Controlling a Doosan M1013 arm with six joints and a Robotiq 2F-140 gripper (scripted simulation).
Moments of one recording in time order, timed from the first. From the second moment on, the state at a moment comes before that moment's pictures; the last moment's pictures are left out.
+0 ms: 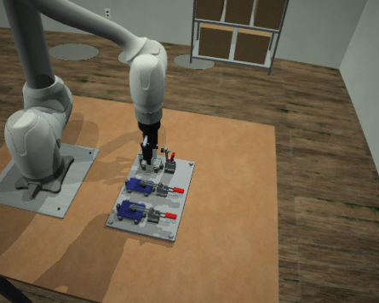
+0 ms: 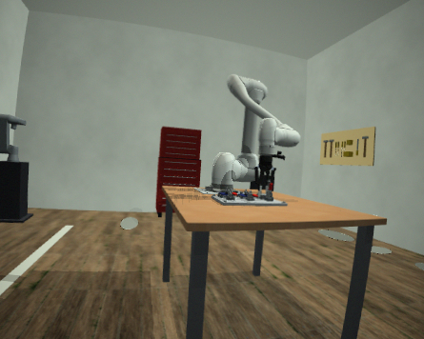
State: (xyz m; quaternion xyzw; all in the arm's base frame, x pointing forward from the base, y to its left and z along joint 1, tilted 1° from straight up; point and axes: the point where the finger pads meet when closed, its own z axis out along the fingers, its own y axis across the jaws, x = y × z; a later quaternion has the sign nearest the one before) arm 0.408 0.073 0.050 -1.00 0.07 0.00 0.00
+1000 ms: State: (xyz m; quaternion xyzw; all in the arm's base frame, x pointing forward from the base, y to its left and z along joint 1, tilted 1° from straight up) arm 0.407 0.073 0.067 -1.00 0.07 0.00 0.00
